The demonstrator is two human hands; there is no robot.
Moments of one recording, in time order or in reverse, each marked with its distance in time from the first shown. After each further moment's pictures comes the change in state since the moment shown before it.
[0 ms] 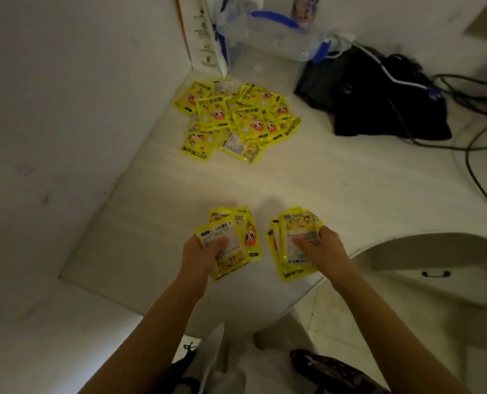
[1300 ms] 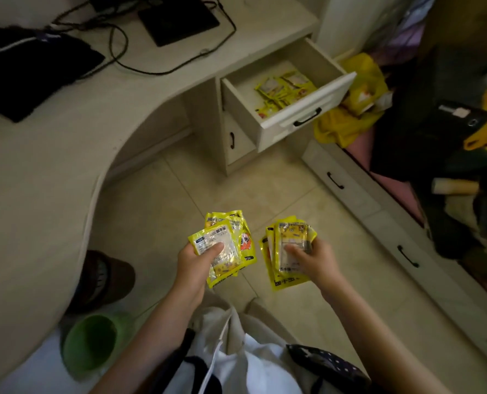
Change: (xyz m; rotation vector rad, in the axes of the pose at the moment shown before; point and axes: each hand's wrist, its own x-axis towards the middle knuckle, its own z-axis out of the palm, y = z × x) left_hand -0.322 -0.224 0.196 0.541 -0.681 -0.095; right_hand -0.407 0.370 -0.079 0.755 0.655 0.576
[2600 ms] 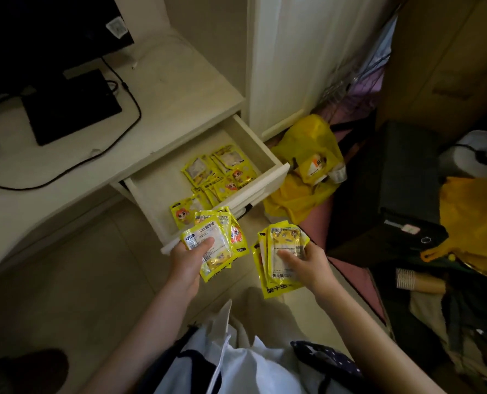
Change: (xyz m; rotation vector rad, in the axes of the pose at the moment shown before) left_hand 0.207 0.181 0.381 -0.084 0.009 0.012; right_hand 0.338 -0.157 -0.247 0.085 -0.040 0.053
